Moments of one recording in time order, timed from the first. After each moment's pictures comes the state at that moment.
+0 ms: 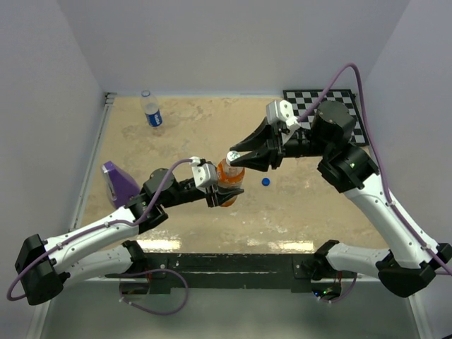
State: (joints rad) left arm -0.91 0.96 0.66 0.39 0.39 0.00; right arm 0.65 1.15 1.46 -0.31 -0.93 -0.09
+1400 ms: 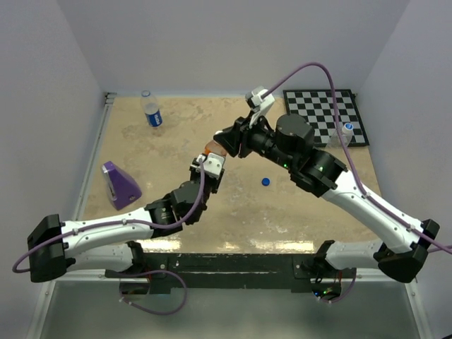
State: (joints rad) left arm -1.16 1.12 0.70 0.34 -0.89 0.11; right arm 0.89 1.25 1.40 -0.23 0.01 0.29
